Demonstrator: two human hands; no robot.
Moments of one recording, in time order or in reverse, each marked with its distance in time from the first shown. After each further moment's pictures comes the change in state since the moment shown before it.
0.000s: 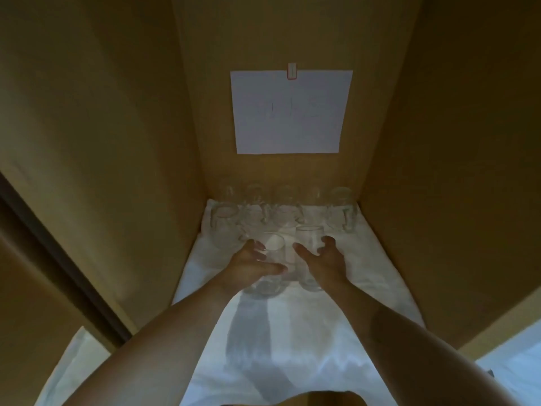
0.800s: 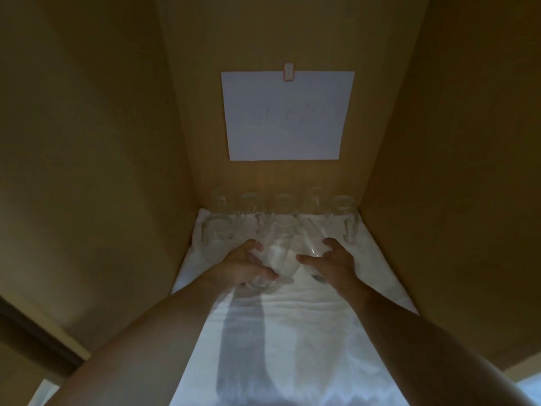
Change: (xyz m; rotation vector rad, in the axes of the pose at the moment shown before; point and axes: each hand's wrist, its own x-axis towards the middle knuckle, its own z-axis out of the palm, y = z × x) left_hand 0.045 0.019 -0.018 0.099 -0.177 -0.112; right_hand 0.054 -0.003 -0.013 0.142 -0.076 0.145
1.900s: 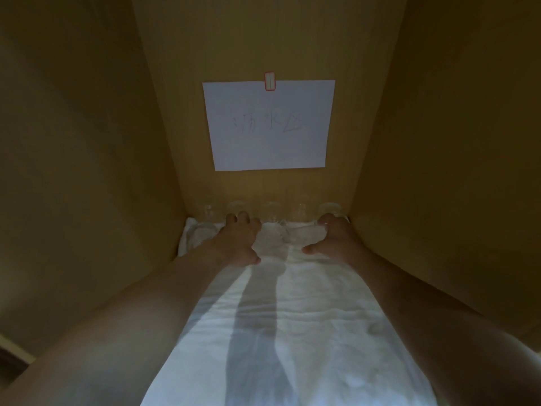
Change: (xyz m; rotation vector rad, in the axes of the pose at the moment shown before) left_hand 0.049 0.062 -0.006 1.133 0.203 0.316; right_hand 0.027 -0.057 -0.067 -0.592 -0.040 -0.330
